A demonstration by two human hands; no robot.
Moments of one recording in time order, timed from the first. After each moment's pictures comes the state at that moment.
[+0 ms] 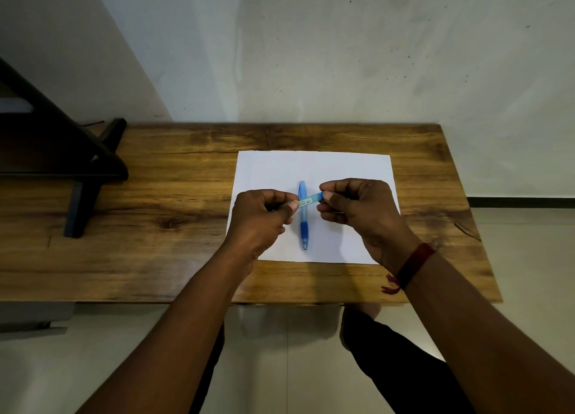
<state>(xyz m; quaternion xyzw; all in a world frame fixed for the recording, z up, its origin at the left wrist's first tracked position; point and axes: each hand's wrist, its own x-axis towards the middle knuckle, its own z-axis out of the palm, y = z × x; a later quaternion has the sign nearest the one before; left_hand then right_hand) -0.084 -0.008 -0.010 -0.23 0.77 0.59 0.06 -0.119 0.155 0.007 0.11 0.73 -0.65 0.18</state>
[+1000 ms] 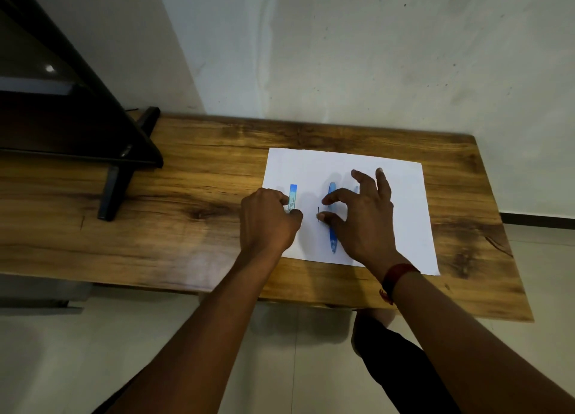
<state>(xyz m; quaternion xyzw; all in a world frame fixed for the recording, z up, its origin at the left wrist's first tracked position) -0.076 -0.028 -0.018 -0.26 0.90 0.35 -0.03 -0.112 0.114 -0.030 -0.09 0.97 -0.24 0.02</state>
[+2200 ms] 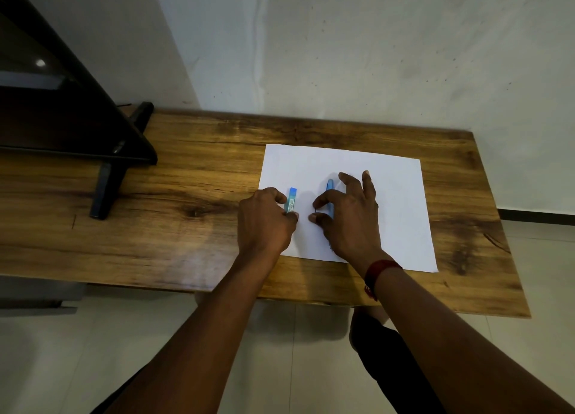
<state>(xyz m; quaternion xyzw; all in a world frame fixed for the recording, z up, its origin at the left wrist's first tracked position) -0.076 -0.027 -0.031 -0.28 0.89 0.35 -0.01 -0.112 0.103 -0.046 -0.10 0.96 -0.24 0.03</state>
